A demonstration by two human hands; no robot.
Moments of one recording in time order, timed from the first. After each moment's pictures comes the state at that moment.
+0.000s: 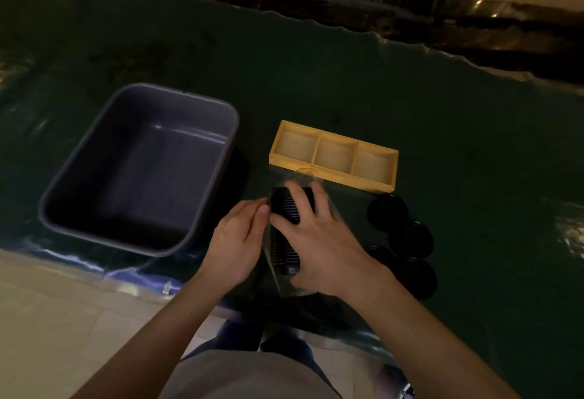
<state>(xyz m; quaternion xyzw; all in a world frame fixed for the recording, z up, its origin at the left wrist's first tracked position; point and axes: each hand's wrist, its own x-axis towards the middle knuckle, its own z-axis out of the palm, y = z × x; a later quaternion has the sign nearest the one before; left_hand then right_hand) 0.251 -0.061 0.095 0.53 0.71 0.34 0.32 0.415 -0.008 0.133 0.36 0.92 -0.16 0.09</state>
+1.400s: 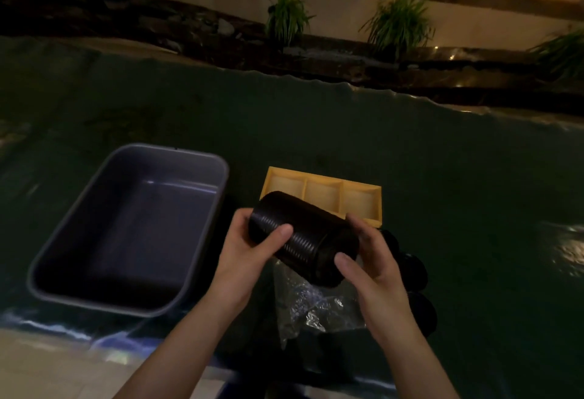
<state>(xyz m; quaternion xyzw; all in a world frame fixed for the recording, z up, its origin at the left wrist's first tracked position) 0.262 -0.018 0.121 0.33 0.53 0.57 0.54 0.473 -0.017 0.136 0.47 0.45 -0.62 -0.44</state>
